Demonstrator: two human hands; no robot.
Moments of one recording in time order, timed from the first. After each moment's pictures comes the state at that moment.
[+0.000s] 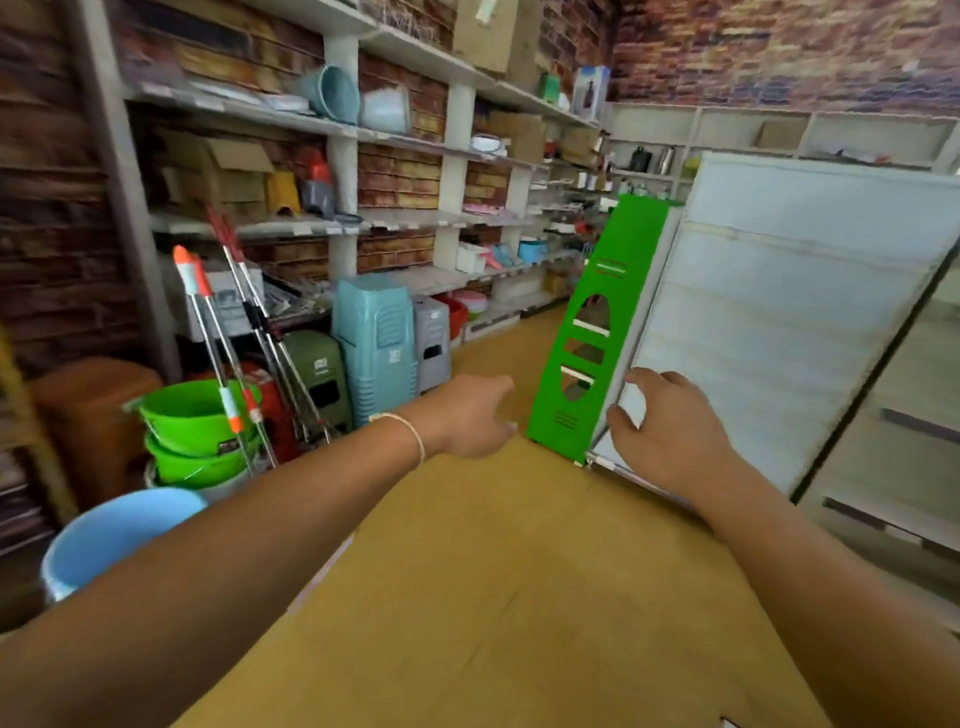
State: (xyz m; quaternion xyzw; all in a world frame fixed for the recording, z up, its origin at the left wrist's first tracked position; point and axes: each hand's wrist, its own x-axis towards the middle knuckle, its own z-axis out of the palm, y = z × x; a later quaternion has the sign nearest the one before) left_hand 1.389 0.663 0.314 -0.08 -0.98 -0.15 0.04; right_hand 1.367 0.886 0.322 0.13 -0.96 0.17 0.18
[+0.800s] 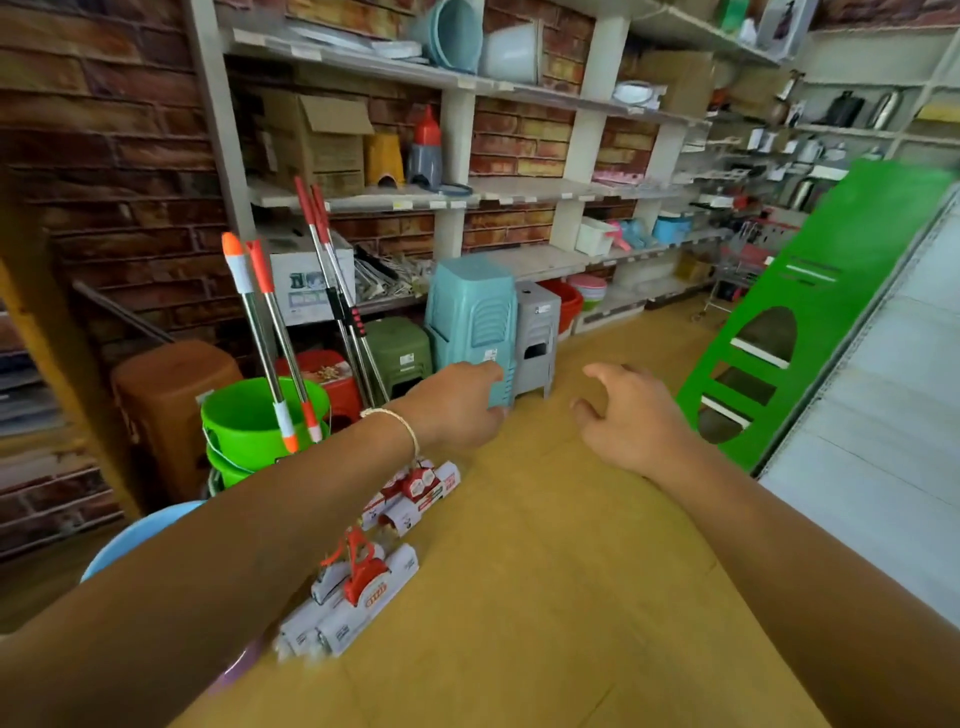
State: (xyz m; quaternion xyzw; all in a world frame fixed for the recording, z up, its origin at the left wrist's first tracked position) left_hand 1.077 0.451 0.271 0.09 -0.98 -0.18 0.04; right_hand 0.999 0.644 0.283 0.30 -0.94 0.17 0.07
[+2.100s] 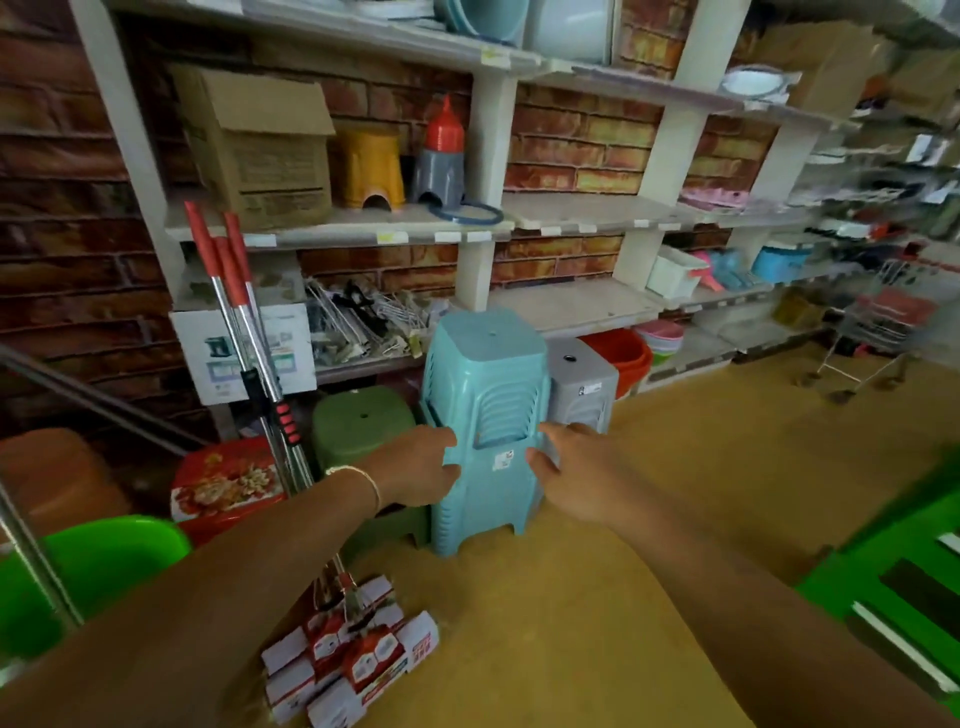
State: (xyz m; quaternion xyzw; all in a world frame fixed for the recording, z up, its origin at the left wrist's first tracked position) left_hand 0.499 0.157 0.176 0.23 -0.95 -0.21 -0.03; right_hand 0.386 0.346 0.216 0.41 -0.90 0.12 -0.07
